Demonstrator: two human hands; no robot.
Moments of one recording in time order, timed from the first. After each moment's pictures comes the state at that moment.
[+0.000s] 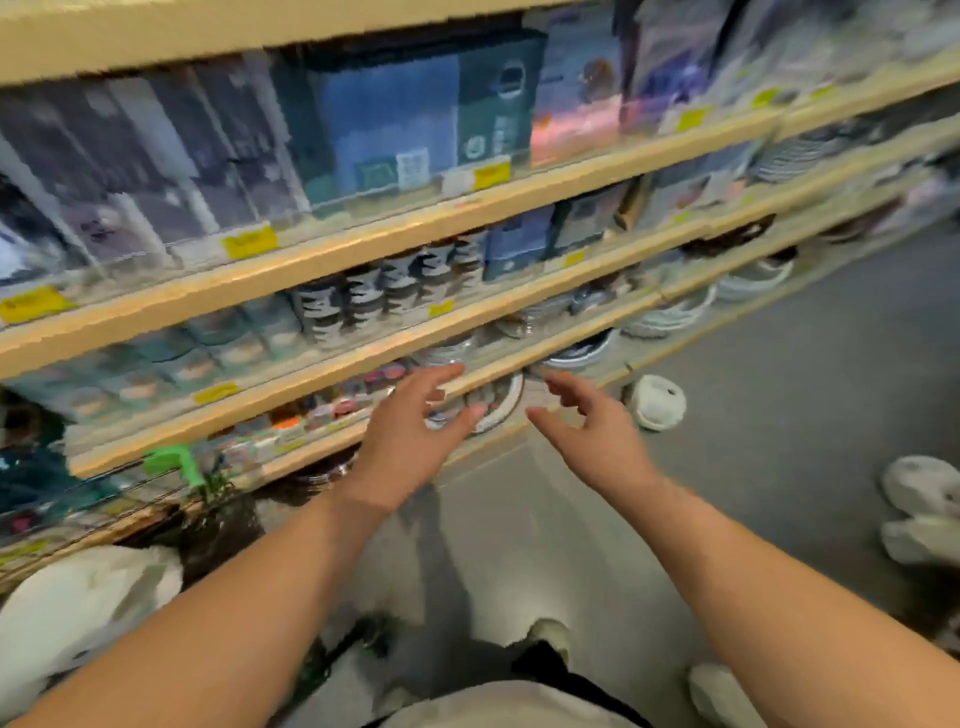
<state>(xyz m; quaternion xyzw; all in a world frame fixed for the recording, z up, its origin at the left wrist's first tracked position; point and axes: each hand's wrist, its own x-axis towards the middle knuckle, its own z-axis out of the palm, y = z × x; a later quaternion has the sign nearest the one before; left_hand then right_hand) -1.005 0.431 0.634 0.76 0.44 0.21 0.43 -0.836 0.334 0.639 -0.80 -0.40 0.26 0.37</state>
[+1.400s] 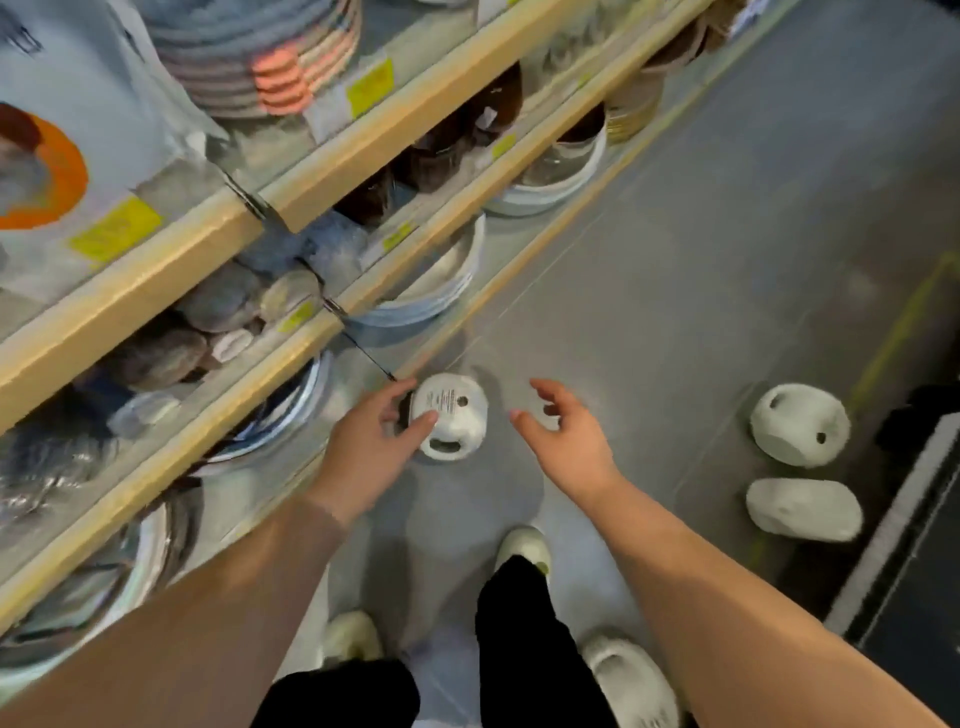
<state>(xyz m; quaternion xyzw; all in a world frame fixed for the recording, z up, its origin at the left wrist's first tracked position) -0.294 0.483 0.318 0.74 0.45 -0.01 0.50 -0.154 0.326 0.328 -0.86 -0.13 0.34 0.36</state>
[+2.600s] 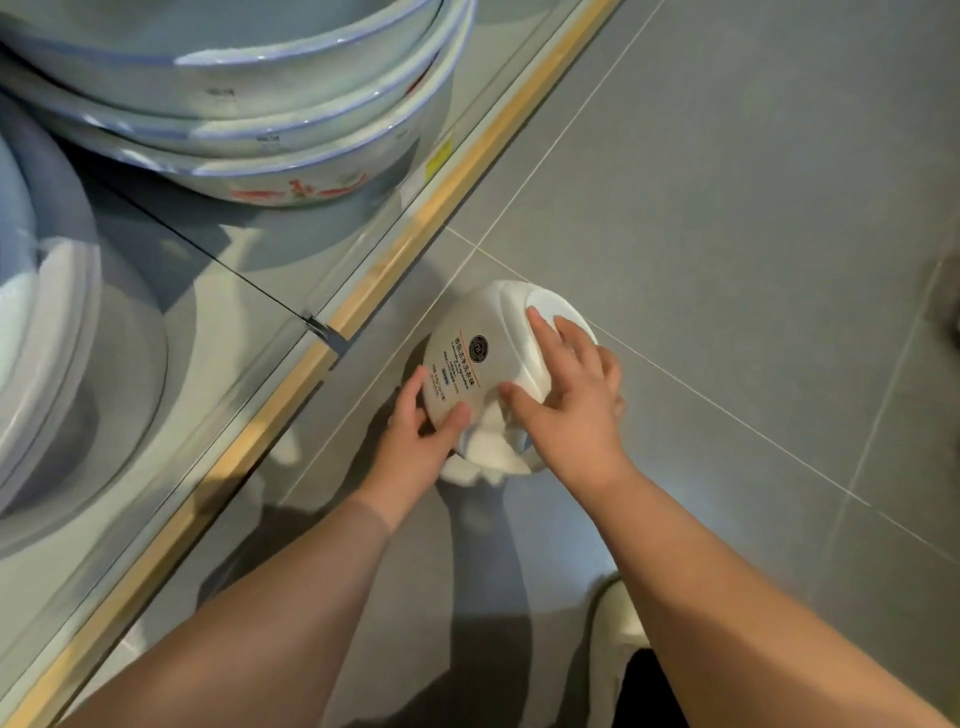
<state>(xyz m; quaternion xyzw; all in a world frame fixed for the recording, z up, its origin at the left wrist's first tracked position) -0.257 0.499 -0.141 0.57 0.42 -0.07 0.70 -0.158 0.375 -0.079 -0.91 -0.15 0.18 0.34</state>
